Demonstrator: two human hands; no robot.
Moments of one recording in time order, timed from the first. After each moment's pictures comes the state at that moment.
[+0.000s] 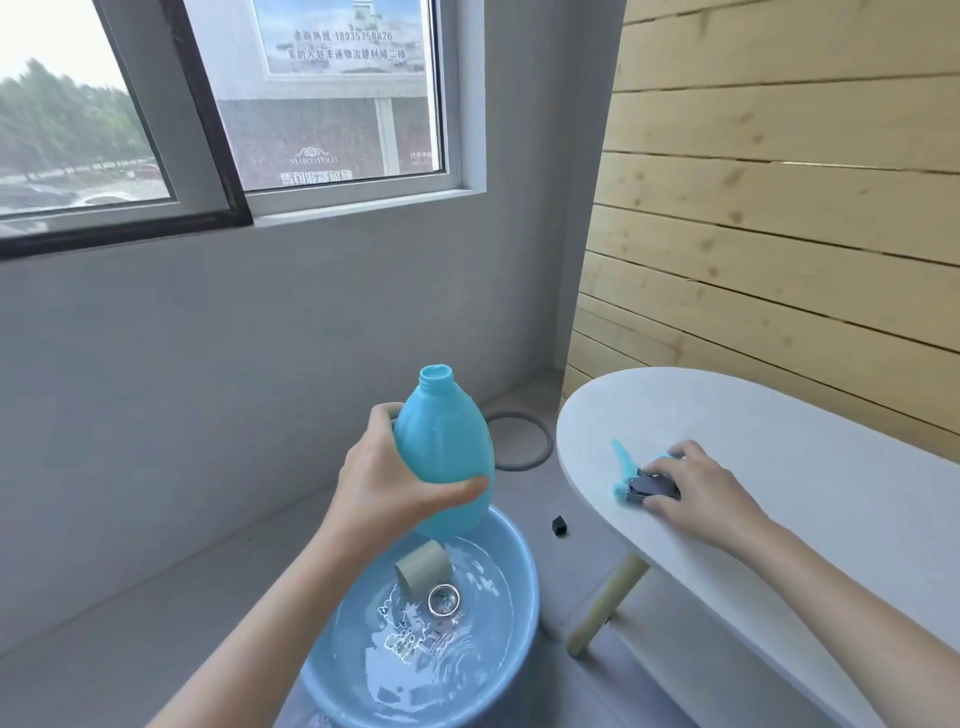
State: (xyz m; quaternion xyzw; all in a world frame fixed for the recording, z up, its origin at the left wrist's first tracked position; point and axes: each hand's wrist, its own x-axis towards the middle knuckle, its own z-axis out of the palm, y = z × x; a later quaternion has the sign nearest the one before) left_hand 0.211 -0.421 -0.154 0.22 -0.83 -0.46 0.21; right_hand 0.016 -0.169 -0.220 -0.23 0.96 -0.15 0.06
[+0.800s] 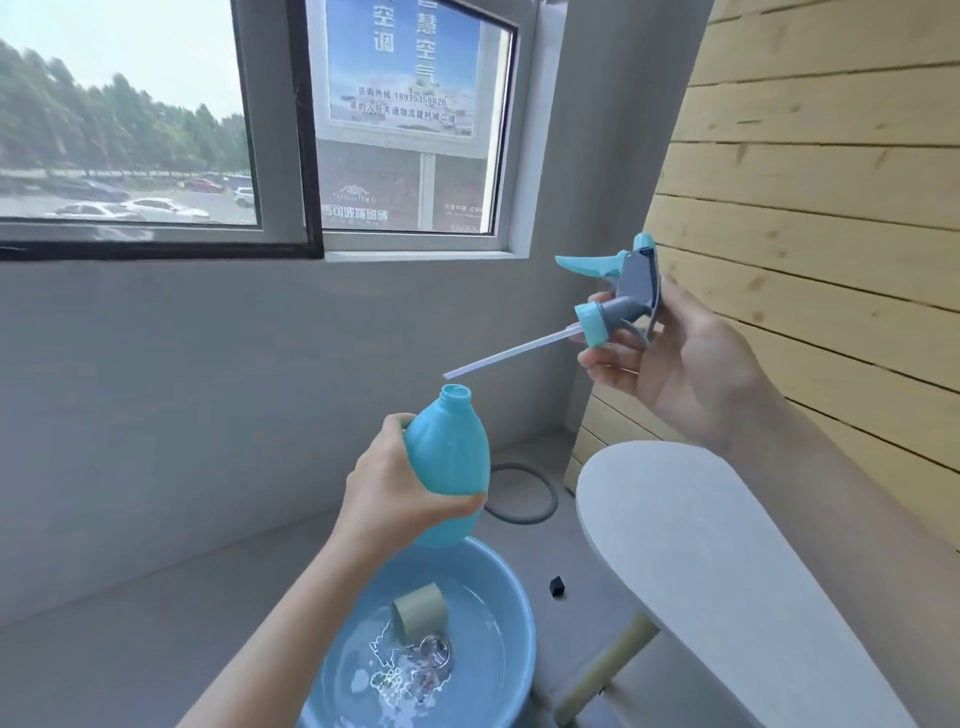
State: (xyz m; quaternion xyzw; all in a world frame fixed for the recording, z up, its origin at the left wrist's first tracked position) left_hand 0.239 -0.442 -0.133 0.25 -0.82 -0.44 0.27; right_hand 0.114 -0.262 -0.001 -0.25 0.52 -0.78 0.25
